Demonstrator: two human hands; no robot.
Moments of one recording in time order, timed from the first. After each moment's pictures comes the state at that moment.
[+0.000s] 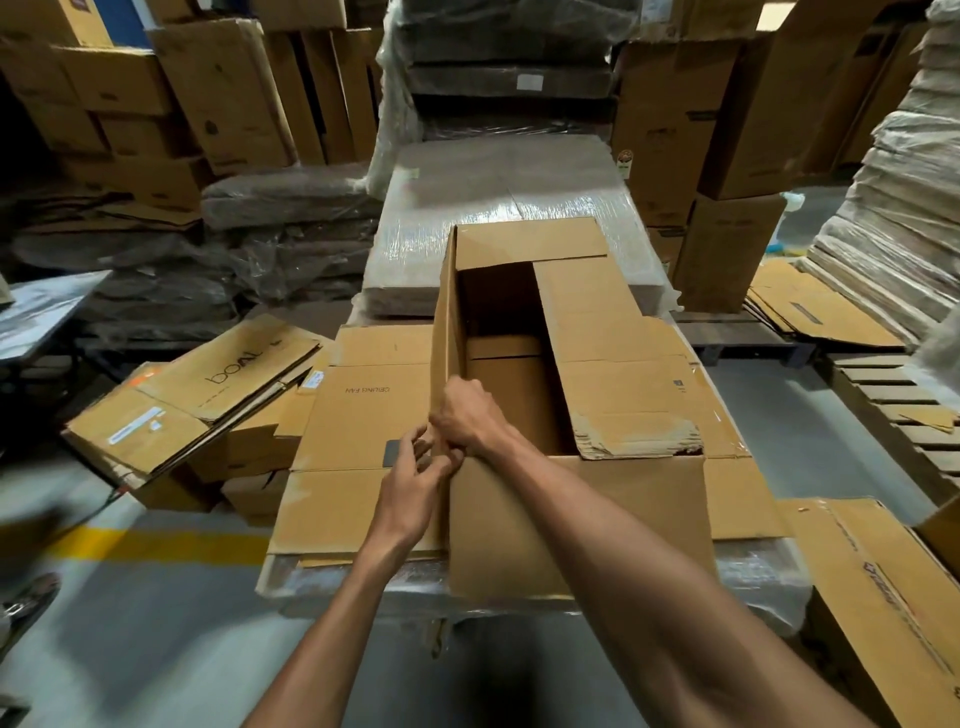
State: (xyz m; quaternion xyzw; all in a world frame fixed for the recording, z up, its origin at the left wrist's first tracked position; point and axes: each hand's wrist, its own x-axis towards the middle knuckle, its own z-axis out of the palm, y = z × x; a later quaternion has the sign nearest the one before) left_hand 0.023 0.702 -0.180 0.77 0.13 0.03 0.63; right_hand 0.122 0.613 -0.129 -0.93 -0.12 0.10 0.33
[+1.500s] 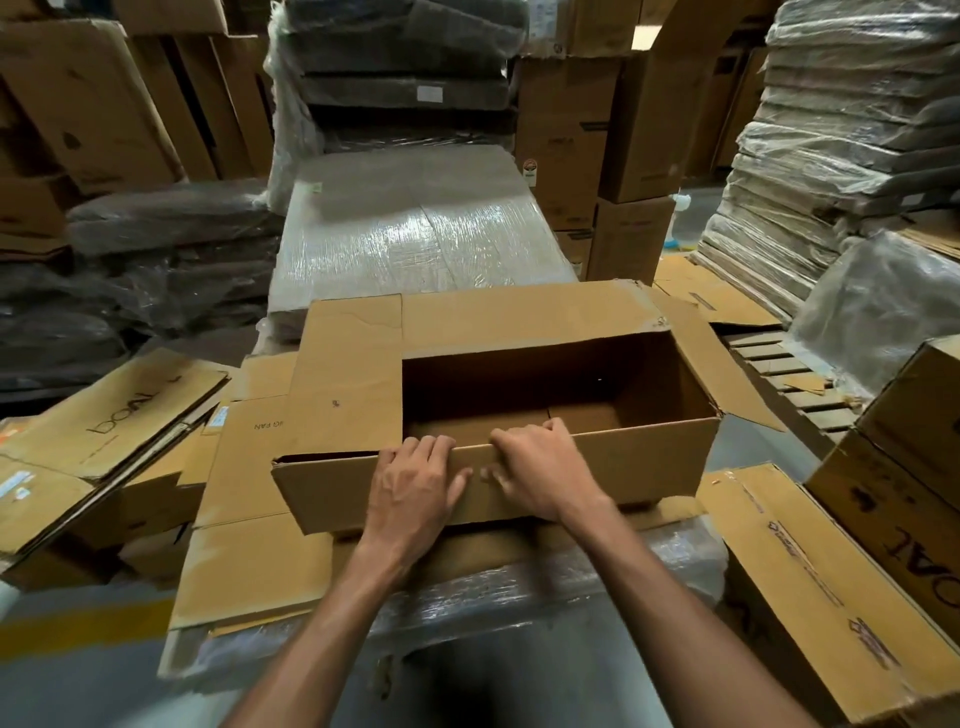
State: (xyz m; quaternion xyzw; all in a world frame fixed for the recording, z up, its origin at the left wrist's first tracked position) left_hand 0.077 0.631 -0.193 0.96 -0.16 0.21 0.08; right_hand 0.089 0.446 -0.162 -0.97 -0.20 -0.08 0.08
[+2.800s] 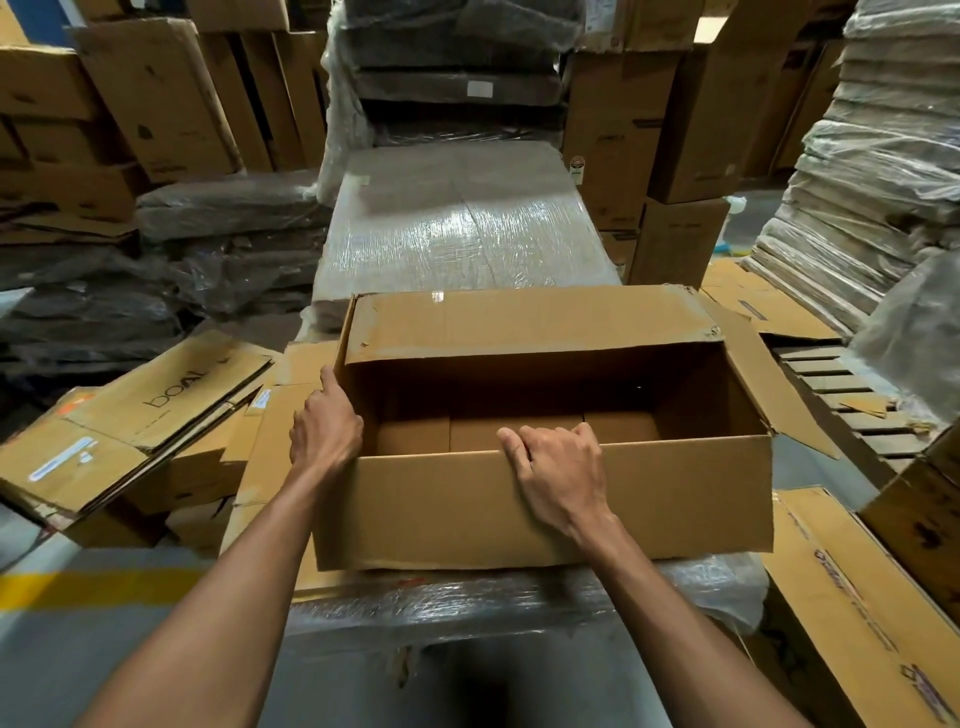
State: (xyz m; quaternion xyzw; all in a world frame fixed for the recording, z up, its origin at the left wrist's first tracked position) left_hand 0.139 0.741 -0.165 0.95 0.20 0.13 0.18; right_hand 0.100 0.467 -0.187 -0.96 -0.11 -0.19 0.19
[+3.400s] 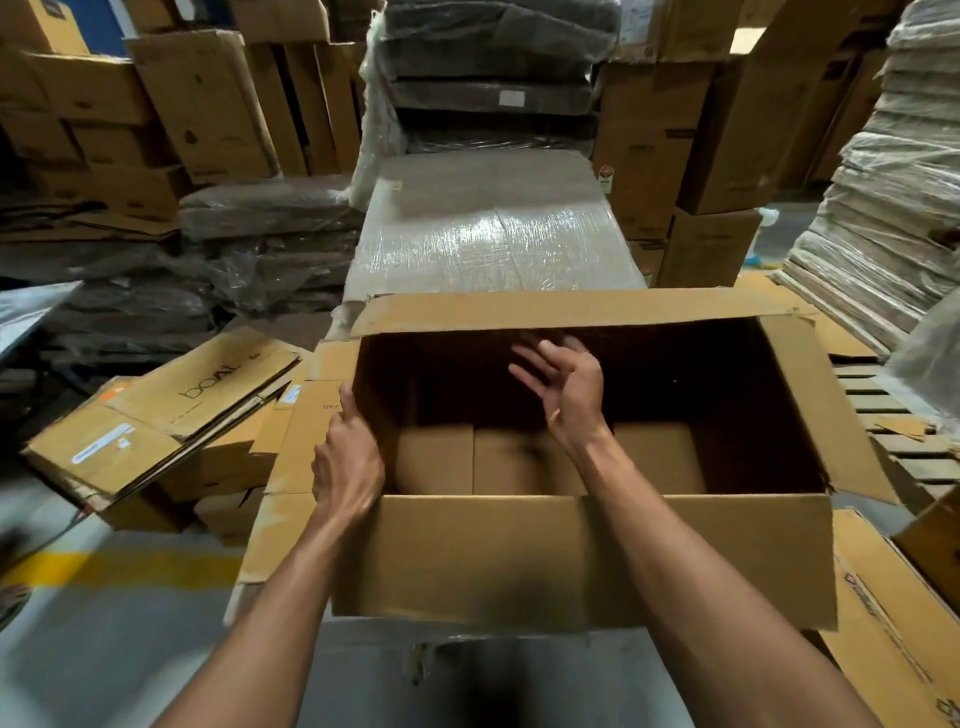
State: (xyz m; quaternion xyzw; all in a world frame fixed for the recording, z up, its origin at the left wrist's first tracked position) left_hand 0.097 0.743 -0.188 0.93 0.24 0.18 0.23; right_hand 0.160 0.504 -0.123 -0.43 0.00 0.00 0.90
